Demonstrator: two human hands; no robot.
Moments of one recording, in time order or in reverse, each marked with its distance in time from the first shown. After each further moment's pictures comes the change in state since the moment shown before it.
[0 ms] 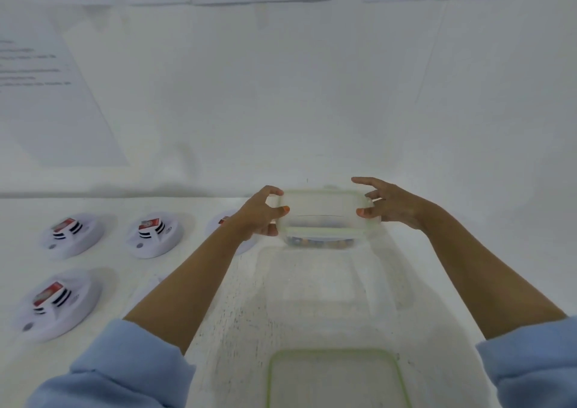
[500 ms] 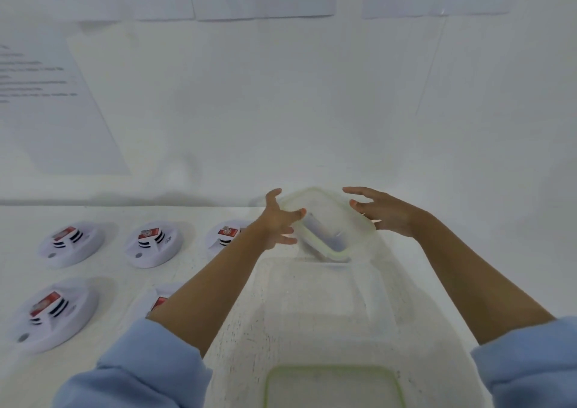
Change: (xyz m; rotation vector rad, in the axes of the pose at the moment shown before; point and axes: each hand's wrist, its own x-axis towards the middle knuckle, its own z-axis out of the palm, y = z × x) left_hand 0.008 0.013 0.030 -0.315 0.034 -0.096; right_hand 0.008 -0.014 0.007 0.054 -0.038 -0.007
